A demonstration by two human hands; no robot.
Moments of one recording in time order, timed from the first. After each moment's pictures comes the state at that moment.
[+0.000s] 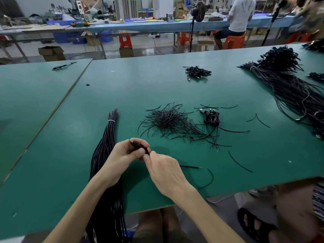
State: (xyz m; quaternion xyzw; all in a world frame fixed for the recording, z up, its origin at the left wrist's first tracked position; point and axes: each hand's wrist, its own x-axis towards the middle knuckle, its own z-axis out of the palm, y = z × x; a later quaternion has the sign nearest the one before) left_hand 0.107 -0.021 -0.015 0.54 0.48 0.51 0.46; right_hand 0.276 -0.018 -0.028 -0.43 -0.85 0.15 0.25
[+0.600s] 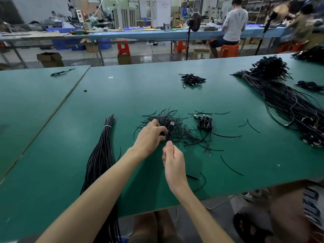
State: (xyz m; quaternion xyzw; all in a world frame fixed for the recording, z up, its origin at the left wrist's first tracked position) left_hand 0.171 0.086 -0.011 0.76 0.60 0.22 0.06; right_hand 0.290 -0.002 -0.027 -0.49 -0.53 0.46 0.52
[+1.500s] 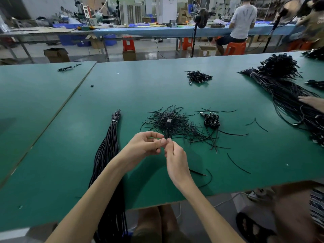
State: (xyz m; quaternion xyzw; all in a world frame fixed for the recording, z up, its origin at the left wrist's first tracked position) left_hand 0.138 0.014 0.000 0.47 0.47 0.45 0.60; right_hand 0.288 0.000 -0.030 -0.50 -0.62 0.39 0.45
